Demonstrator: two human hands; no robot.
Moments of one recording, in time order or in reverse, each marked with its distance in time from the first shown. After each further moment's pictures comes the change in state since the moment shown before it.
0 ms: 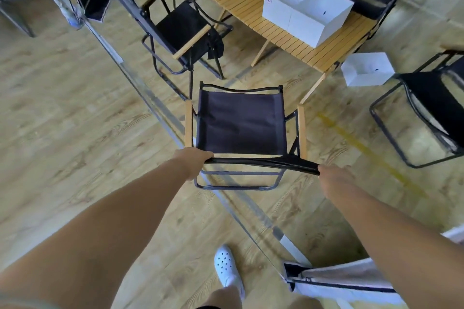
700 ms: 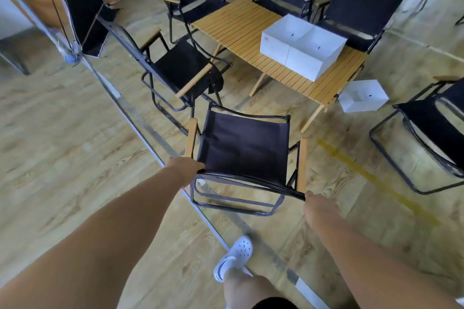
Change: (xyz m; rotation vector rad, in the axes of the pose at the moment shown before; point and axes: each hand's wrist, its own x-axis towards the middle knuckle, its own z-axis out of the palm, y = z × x) left_hand 0.082 -0.109 -0.082 0.138 -0.017 -0.009; right_hand 0.033 -0.096 -0.071 0.182 -0.087 0.109
